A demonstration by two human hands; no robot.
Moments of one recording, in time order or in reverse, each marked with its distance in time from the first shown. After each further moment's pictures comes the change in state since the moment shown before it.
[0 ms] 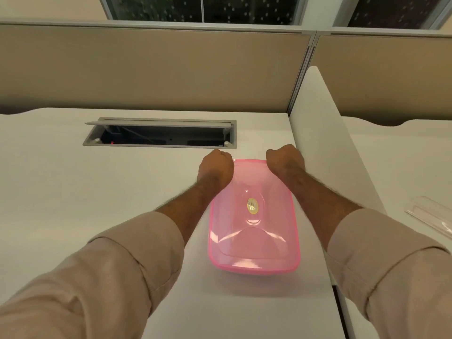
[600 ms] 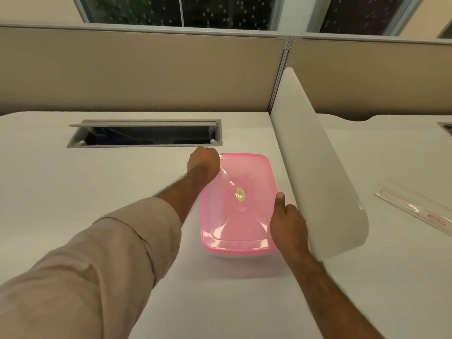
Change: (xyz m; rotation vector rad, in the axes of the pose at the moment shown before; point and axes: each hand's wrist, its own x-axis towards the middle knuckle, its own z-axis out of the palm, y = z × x) left_hand -0.001 -0.003 -0.004 0.317 -0.004 0.146; right_hand -0.155 0.104 0.000 0.217 0.117 0.100
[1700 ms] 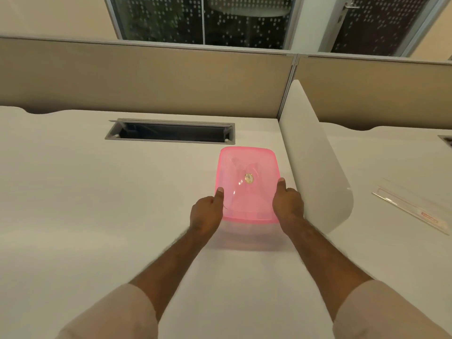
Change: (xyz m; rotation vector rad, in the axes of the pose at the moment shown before) left_hand -0.184 -0.024 0.035 -0.804 0.063 -0.273; right_hand 0.007 -0.006 0.003 0.010 -0.011 0.011
